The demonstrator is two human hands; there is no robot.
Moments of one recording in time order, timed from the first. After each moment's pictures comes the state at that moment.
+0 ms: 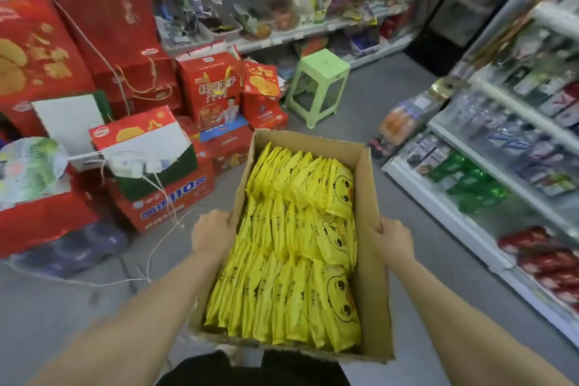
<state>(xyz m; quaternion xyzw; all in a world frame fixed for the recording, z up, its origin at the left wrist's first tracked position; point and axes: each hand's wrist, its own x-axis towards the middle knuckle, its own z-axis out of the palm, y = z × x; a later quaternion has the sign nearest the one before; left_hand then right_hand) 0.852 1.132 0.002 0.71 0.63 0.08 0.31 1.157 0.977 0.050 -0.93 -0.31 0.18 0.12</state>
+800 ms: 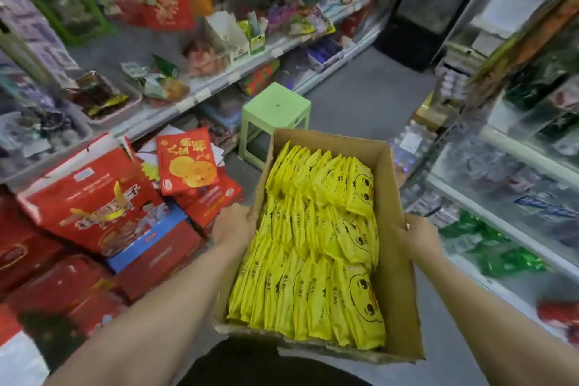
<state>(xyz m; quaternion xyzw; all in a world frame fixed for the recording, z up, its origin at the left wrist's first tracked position) 1.337 1.602 -0.016 0.79 0.53 0.06 0.31 1.611 1.379 0.026 -0.94 -0.22 0.19 0.17</state>
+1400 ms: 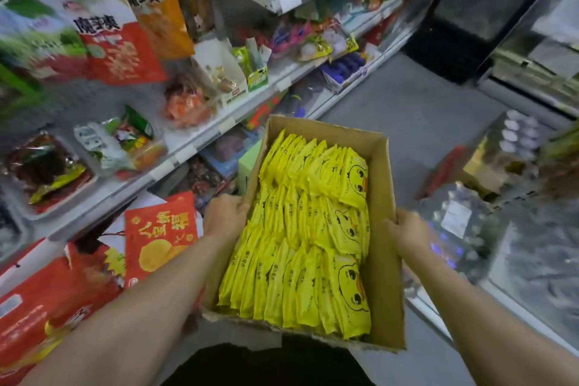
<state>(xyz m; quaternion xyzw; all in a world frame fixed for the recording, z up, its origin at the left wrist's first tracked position) 1.577 1.947 -0.040 0.78 0.55 0.08 0.30 1.855 1.732 -0.012 -0.93 -0.20 0.22 0.21</state>
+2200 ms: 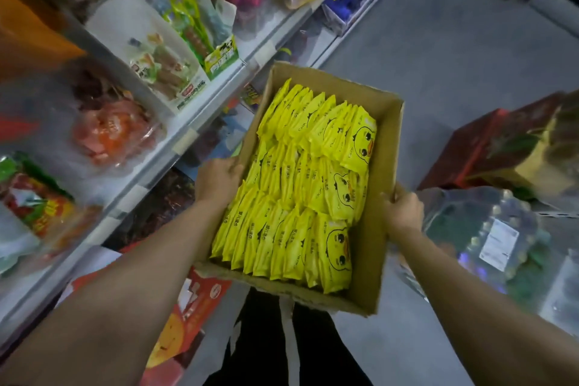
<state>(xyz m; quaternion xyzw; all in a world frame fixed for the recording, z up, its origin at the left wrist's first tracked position) 1.779 2.229 -0.148 0.78 0.53 0.00 0.32 2.014 1.984 -0.133 -0.95 -0.11 0.25 0.16</state>
